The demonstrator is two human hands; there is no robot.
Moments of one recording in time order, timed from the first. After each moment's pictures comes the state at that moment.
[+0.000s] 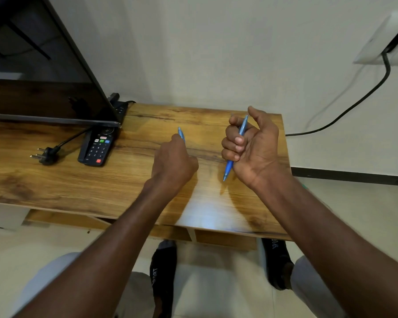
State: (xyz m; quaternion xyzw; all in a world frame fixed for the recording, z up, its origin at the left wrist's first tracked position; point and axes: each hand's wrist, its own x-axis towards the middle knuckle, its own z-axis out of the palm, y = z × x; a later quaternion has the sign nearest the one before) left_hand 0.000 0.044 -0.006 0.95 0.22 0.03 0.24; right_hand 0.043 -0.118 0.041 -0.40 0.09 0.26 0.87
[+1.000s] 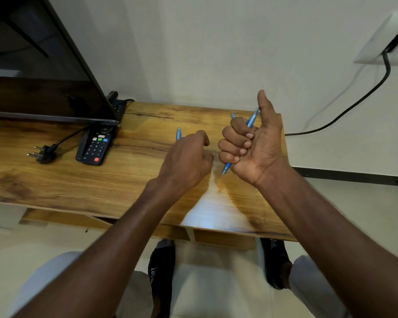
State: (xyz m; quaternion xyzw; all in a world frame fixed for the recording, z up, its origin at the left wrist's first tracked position) left_hand -0.002 0.024 0.007 0.96 0.04 0.07 0.25; right_hand 0.042 -0.126 0.051 -0.38 0.05 0.35 0.86
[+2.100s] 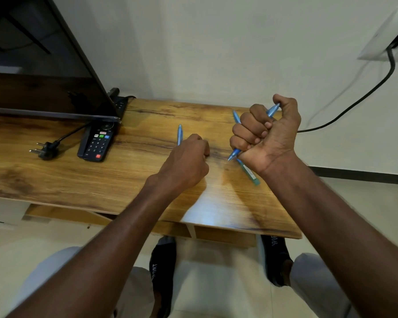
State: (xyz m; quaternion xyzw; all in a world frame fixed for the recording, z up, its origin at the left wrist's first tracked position) left_hand -0.002 0.029 0.004 0.98 0.02 -0.03 0.21; right_hand 0.052 -0.136 0.051 -0.30 0.04 0.28 0.91
